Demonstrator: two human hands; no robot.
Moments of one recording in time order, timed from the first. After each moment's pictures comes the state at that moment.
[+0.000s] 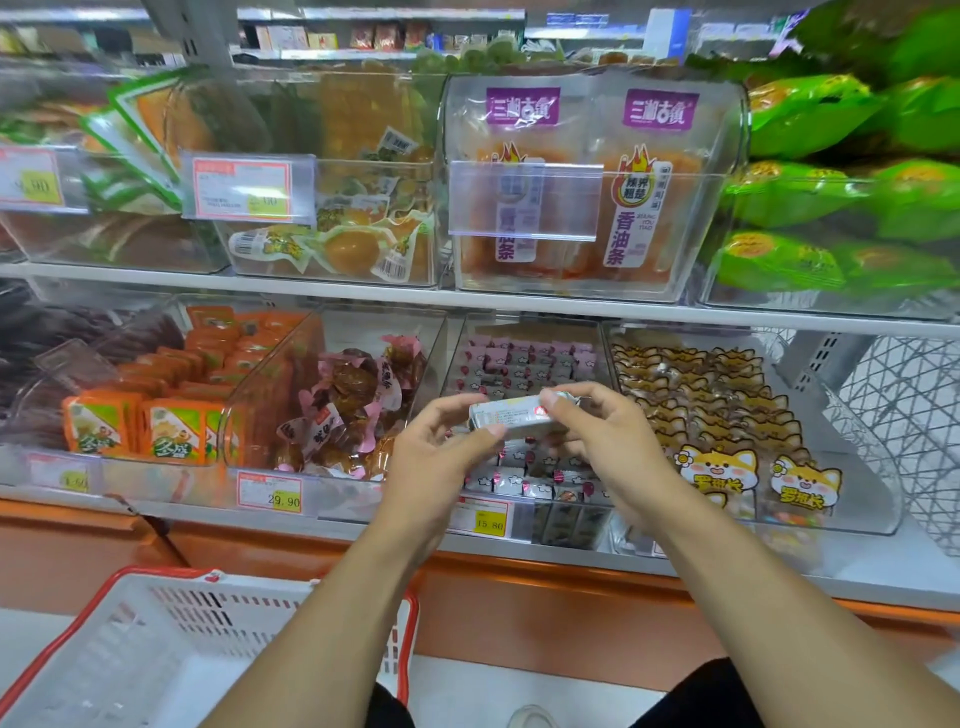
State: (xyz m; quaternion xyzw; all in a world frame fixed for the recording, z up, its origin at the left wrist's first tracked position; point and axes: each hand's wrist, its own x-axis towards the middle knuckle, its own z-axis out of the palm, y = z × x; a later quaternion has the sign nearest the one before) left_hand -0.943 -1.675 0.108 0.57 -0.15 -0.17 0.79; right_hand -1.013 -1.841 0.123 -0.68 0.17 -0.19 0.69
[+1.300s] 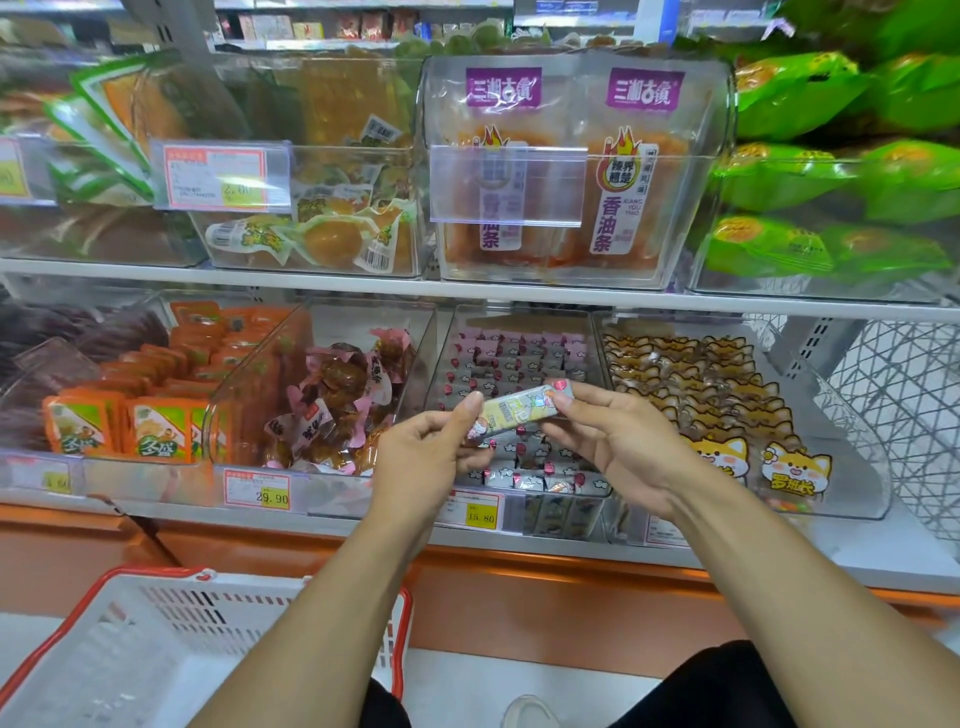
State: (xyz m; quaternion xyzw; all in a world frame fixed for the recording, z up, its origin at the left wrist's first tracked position) left_hand -0.941 -1.682 0.099 0.62 -0.10 -0.15 0.76; right_hand -1.021 -1.865 0.124 -0.52 0.15 -0.09 0.84
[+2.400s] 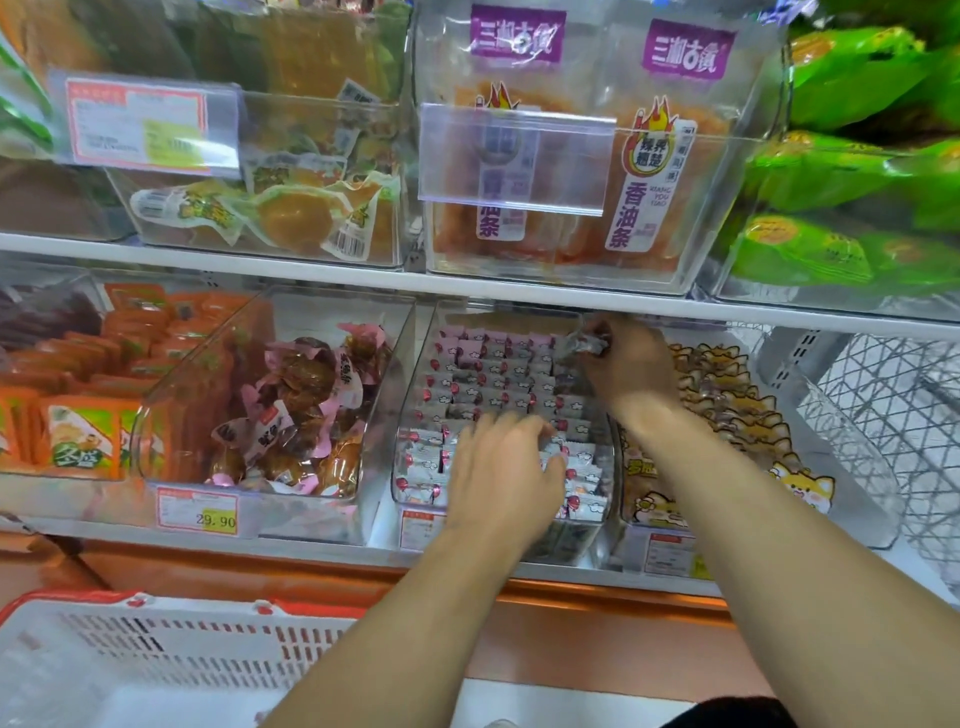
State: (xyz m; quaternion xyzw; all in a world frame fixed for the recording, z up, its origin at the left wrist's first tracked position) left_hand -0.948 -1.758 0.082 0.88 -0.33 0.08 0.31; right_hand -0.942 -1.933 0.124 -0.89 0.26 -0.31 0.20
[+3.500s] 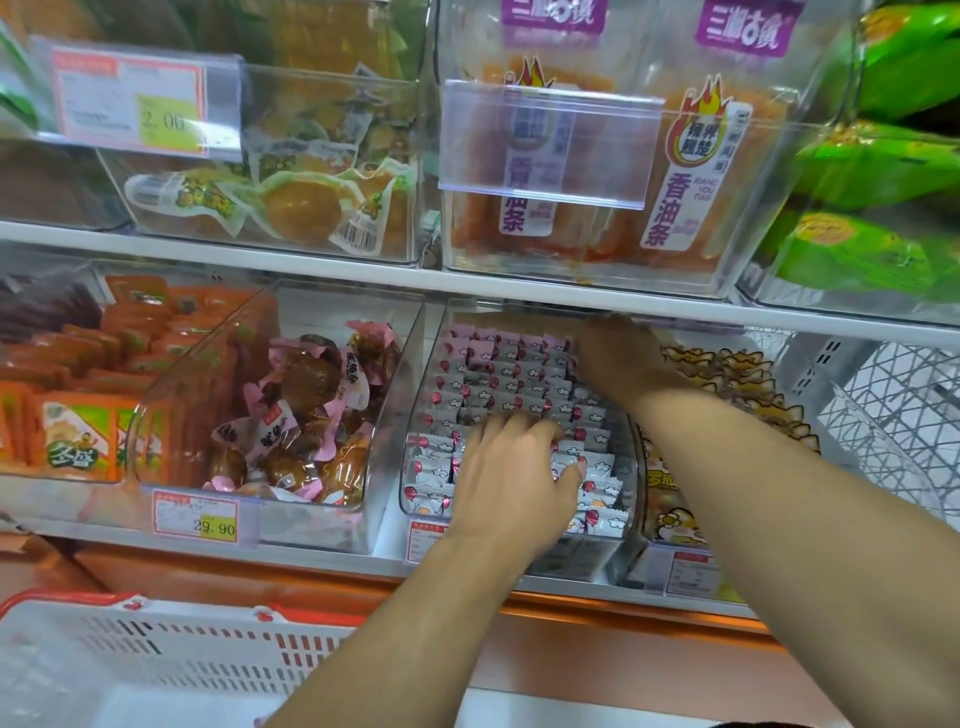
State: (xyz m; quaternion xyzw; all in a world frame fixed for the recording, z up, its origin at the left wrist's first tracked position) left_hand -0.934 -1.756 0.075 0.87 -0.36 0.10 0.31; right_hand -0.899 -1.938 0.130 -0.97 0.23 -0.11 -0.05
